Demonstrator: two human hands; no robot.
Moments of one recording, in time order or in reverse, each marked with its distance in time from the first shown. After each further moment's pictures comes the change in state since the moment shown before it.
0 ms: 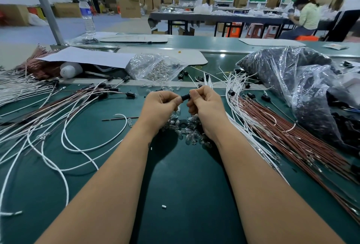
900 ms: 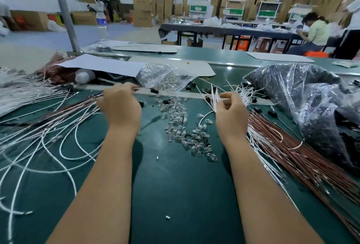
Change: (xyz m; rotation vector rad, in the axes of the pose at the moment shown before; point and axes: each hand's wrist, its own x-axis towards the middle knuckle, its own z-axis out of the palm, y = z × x) left_hand 0.012 -0.002 -0.074 0.951 0.654 0.071; right_hand 0.001 -0.017 -0.022 -0.545 0.332 -0.218
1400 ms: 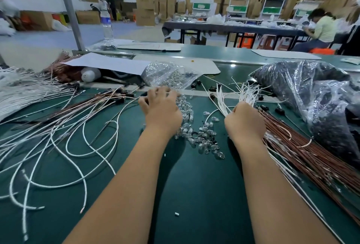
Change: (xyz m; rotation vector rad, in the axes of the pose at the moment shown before) left_hand -0.033 0.045 0.025 0.003 -0.376 0.209; right_hand 0.003 0.011 -0.010 -0.676 -0.129 0.119
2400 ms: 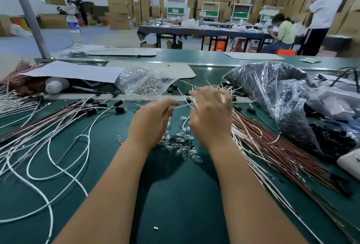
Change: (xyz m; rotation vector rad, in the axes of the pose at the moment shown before) left_hand -0.009 0.018 -0.011 -0.424 0.049 0.331; right_hand -0.011 -0.015 -0.008 -0.013 0.368 -0.558
